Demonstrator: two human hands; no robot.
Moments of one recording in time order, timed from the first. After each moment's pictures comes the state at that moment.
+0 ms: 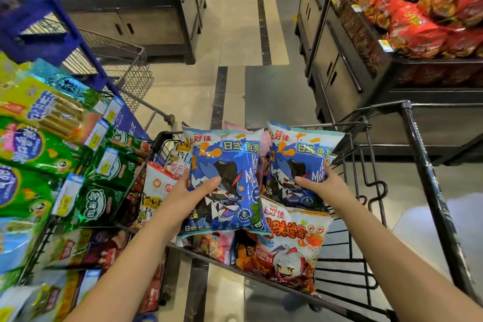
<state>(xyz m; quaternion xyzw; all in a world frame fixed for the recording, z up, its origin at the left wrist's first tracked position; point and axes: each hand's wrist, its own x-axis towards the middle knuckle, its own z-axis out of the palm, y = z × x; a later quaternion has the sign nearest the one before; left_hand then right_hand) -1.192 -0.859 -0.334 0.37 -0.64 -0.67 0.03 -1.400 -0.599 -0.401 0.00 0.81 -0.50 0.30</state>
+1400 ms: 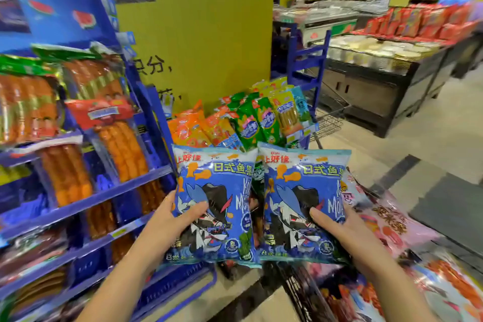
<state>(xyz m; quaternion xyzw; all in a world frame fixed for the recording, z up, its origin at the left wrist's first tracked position) -0.872 -0.730 -0.242 0.55 -0.51 -0.52 0.41 -1.221 -0.693 -0.256 -0.45 0.59 -0.46 0.50</state>
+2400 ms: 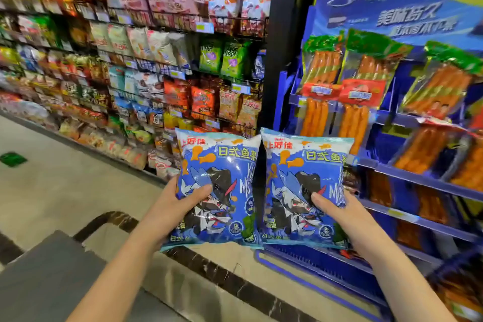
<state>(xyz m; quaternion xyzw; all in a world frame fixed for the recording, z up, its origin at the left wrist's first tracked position) -0.425 -0.193 -0.223 0.67 -0.21 -0.26 0.66 -0.636 -0.471 -0.221 -0.70 0.26 -0.17 0.64</state>
